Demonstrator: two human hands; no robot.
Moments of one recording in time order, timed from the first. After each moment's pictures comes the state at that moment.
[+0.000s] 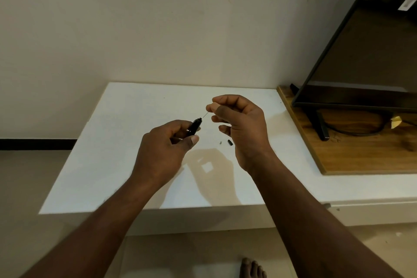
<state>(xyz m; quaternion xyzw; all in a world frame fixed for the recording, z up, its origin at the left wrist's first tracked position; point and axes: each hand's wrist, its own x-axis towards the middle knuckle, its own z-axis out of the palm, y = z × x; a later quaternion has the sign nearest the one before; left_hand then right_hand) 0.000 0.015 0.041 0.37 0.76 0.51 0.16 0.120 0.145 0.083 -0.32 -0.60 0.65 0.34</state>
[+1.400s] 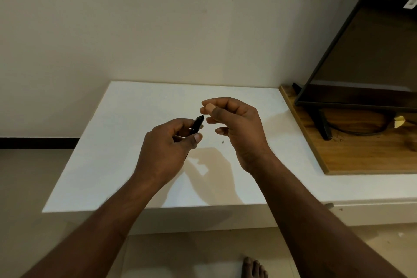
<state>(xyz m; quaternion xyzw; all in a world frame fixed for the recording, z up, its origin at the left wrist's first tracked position) 0.000 0.016 0.044 0.35 0.75 0.52 0.19 0.117 0.142 0.080 -0.30 -0.64 0.64 0.30</state>
